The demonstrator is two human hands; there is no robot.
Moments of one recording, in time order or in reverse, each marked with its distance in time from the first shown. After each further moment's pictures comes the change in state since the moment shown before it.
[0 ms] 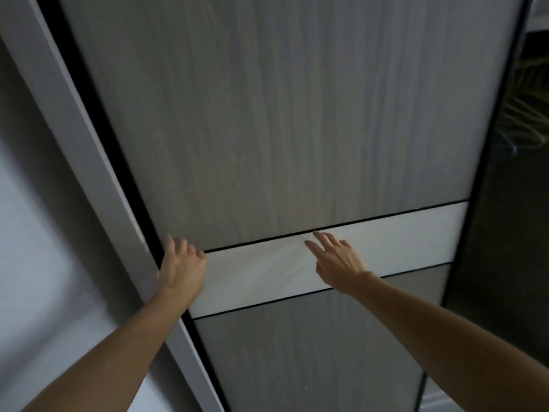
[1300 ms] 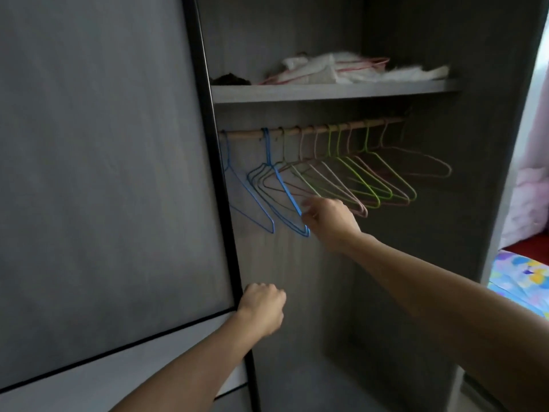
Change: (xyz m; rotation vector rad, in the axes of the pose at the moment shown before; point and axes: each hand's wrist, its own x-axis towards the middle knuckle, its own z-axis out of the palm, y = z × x) left_hand 0.199 0.540 -0.410 -0.451 0.243 0.599; right_hand -0.039 0.574 -0.093 0.403 0.233 0.508
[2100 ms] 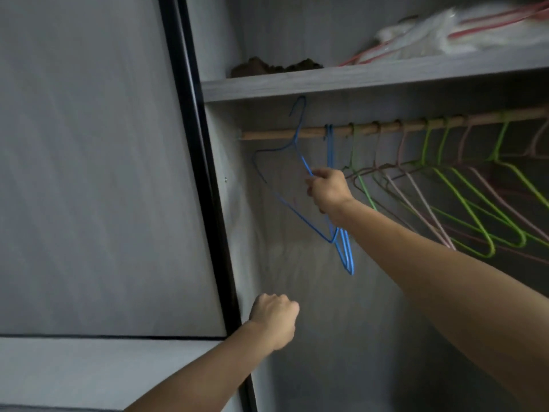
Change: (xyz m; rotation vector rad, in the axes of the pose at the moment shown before) left_hand 0.059 -0.004 -0.003 -0.049 -0.215 -0.401; right_hand 0.174 -0.023 0.067 0.886 -0.214 0.083
